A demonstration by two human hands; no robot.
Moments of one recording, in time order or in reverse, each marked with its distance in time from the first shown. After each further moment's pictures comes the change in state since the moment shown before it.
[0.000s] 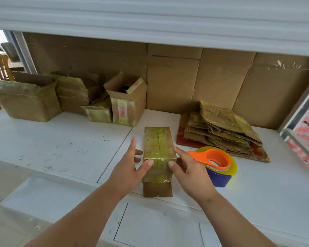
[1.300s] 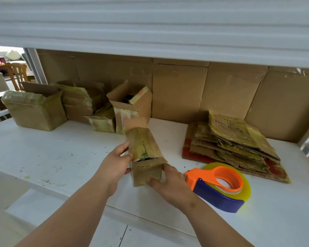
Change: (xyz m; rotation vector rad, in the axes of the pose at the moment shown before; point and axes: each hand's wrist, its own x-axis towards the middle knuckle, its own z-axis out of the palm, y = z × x) left_hand 0.051 0.019 -0.033 -0.495 0.241 -0.415; right_hand 0.050 -0.019 0.035 -0.057 -0.235 0.055
